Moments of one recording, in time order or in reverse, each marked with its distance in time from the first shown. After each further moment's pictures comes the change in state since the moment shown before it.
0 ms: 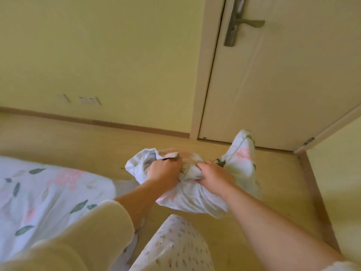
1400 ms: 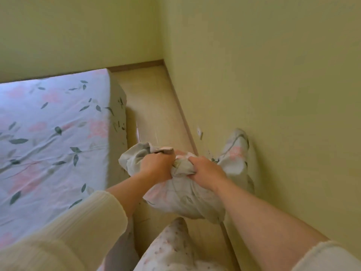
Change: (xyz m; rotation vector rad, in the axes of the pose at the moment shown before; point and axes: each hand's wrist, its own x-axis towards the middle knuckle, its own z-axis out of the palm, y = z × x) left_hand 0.247 -0.626 -0.091 -0.289 -0.037 -1.134; right_hand 0.667 -0.504 -0.053 -0.381 -0.452 -1.029
